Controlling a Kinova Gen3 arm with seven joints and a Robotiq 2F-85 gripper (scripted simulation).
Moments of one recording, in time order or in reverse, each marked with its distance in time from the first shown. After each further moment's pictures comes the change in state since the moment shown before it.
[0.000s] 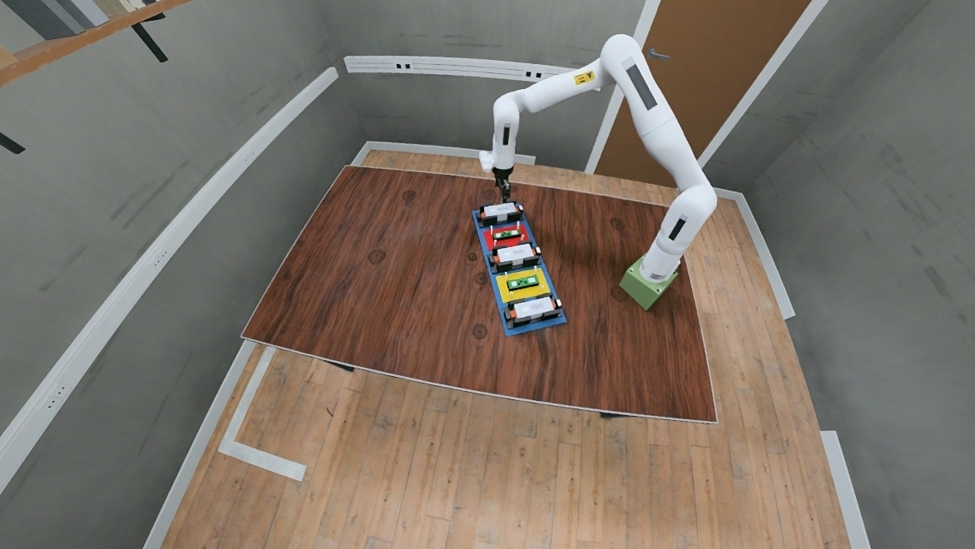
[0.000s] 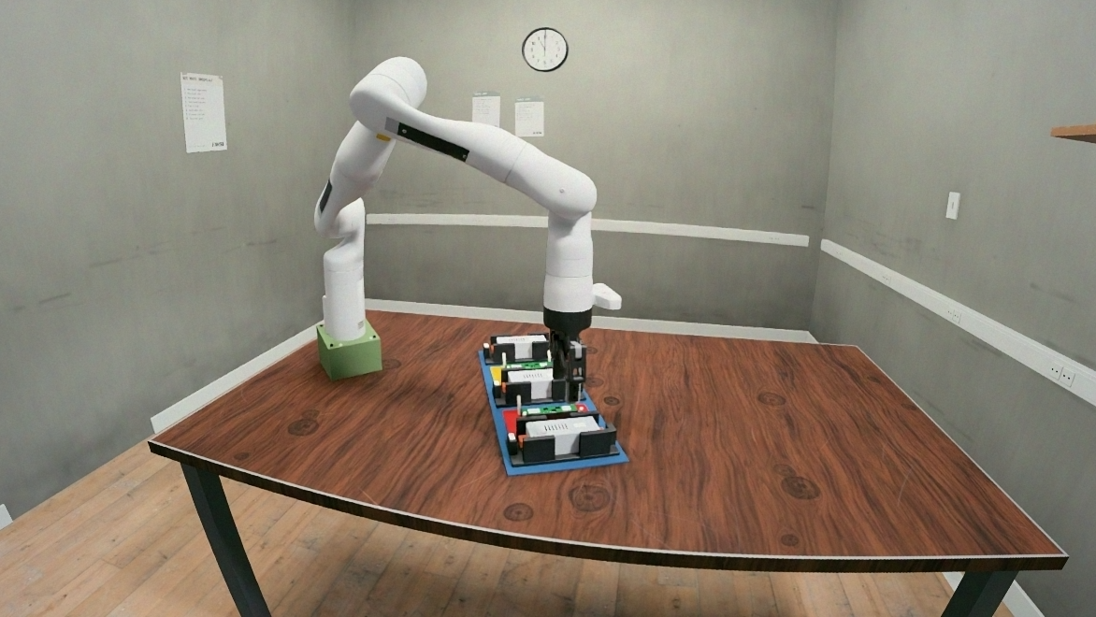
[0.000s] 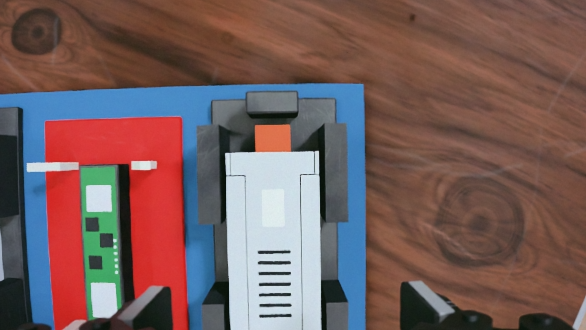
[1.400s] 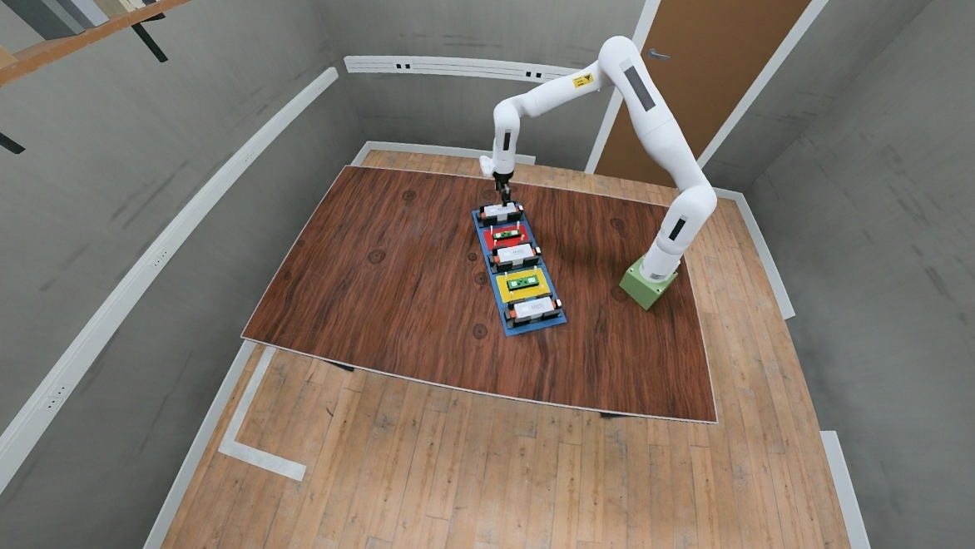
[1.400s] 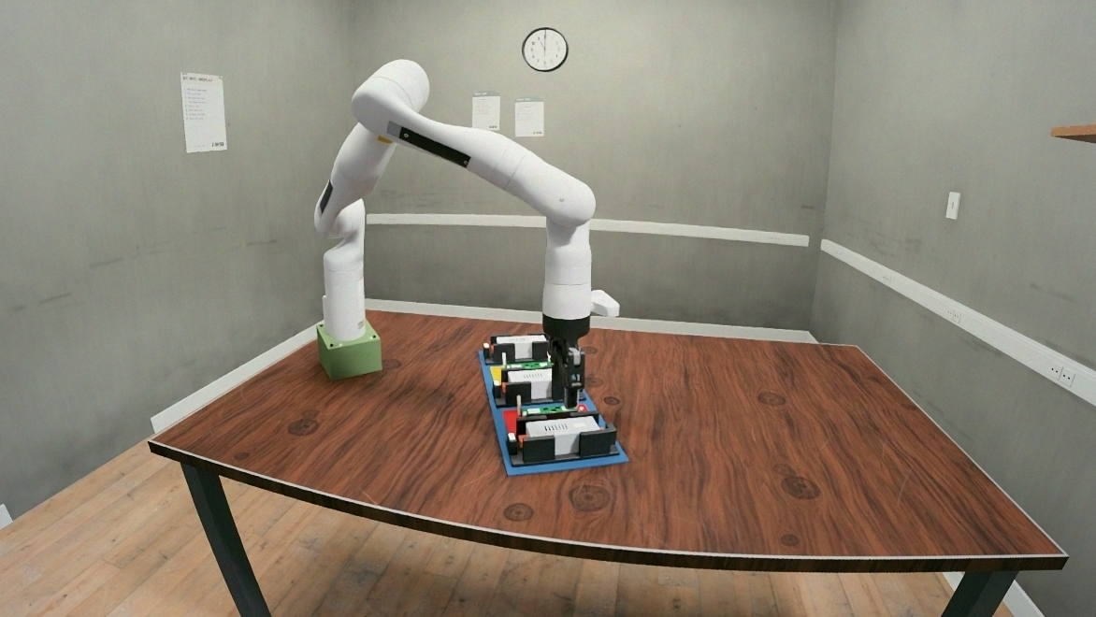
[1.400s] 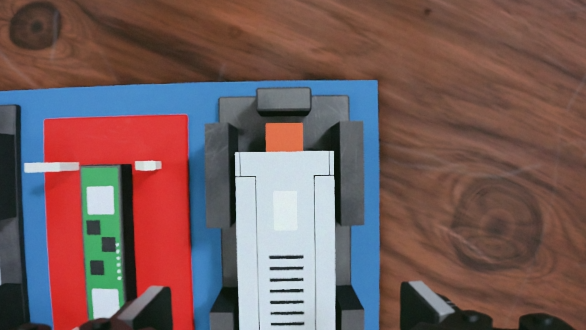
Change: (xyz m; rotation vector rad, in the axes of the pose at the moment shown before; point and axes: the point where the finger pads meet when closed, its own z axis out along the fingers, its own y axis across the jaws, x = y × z) arm 0.000 -0.007 0.013 0.000 0.000 0.000
